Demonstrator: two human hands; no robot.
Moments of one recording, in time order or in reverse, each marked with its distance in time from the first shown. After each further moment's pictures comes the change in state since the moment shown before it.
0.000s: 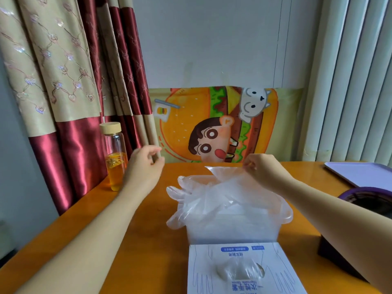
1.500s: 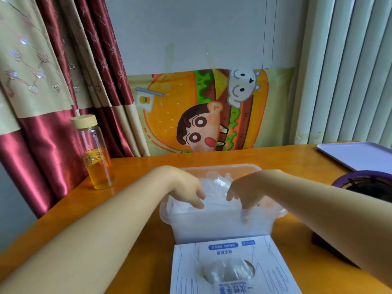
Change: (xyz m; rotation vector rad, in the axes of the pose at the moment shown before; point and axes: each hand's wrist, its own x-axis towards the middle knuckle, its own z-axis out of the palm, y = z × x) left_hand 0.012 0.047 0.090 0.879 -1.278 0.234; right_hand 0.004 0.005 0.030 -0.485 -0.993 -0.089
